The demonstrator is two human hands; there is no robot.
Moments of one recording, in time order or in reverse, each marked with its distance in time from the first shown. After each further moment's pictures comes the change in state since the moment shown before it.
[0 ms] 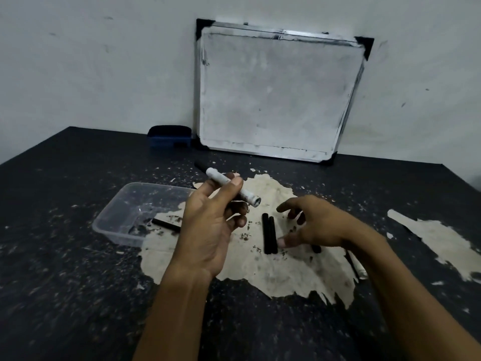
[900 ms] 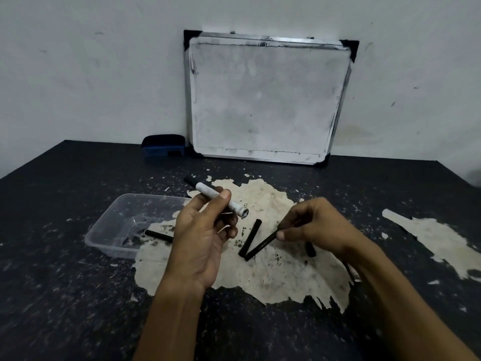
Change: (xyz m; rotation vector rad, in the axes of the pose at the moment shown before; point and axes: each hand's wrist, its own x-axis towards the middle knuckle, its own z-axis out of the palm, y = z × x) left_hand 0.001 -0.009 -0.004 0.013 0.037 -0.027; right_hand -0.007 0.025 0.010 0.593 0.168 -0.123
